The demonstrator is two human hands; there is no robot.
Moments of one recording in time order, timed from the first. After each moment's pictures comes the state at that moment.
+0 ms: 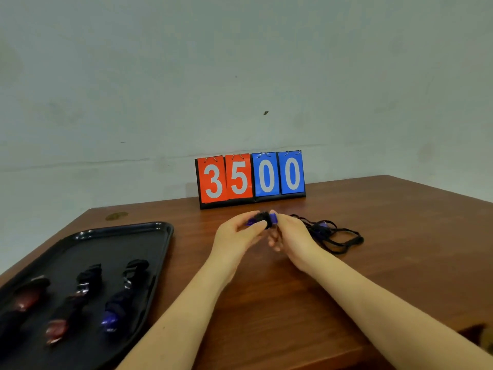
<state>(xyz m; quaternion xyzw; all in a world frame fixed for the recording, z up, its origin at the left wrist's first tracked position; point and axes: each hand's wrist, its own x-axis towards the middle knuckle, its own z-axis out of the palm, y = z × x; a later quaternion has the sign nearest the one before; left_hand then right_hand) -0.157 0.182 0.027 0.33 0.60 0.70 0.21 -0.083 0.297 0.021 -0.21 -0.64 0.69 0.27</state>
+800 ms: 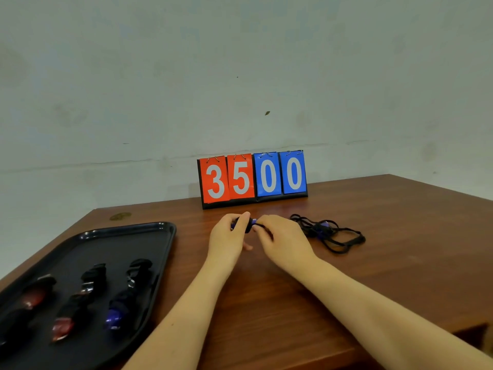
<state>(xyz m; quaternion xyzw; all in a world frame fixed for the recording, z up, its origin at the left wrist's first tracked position) -0.173 0.187 0.022 0.33 0.72 0.61 0.07 -0.081 0.282 0.011 -0.10 -0.91 0.13 0.39</state>
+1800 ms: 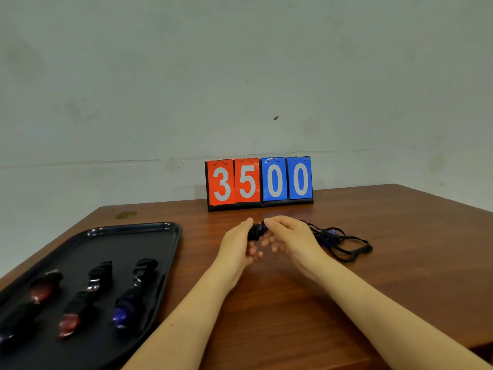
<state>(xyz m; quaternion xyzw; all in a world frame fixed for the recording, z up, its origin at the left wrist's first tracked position) -0.160 0.181 0.029 0.19 0.57 0.74 0.30 -0.077 0.282 0.025 -0.12 -0.71 0.62 0.31</state>
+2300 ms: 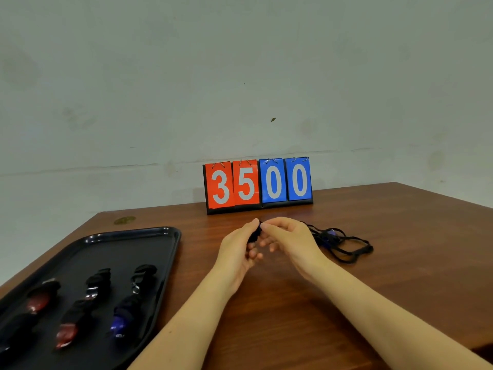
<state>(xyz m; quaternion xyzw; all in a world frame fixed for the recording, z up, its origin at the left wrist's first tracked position) -0.160 0.179 0.026 0.21 0.53 0.76 0.32 -0.077 0.277 0.028 -0.12 -0.70 0.62 0.33</state>
